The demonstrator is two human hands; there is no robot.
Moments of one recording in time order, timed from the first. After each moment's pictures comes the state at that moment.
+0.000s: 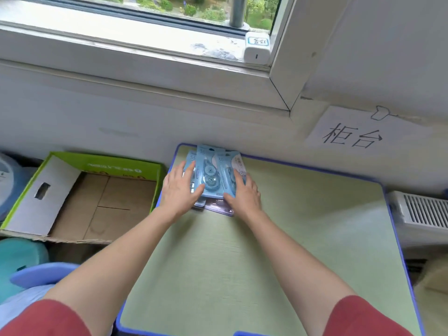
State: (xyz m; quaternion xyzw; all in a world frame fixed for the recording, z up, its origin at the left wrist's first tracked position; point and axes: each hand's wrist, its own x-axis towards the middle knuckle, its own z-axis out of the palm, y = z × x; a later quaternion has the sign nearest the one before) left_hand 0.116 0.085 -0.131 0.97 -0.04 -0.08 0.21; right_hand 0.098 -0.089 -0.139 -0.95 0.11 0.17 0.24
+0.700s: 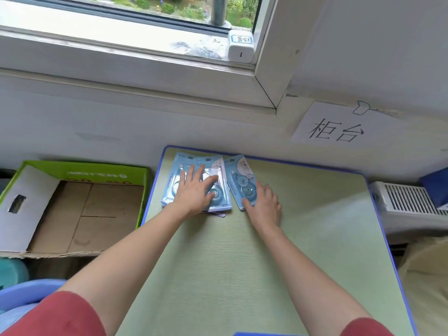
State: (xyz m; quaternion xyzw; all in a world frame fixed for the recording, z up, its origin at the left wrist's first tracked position) left_hand 0.127 0.042 -0.133 0.95 -0.19 -0.19 0.13; right_hand 0.062 -0.140 -0.156 -0.95 0.22 0.10 0.17
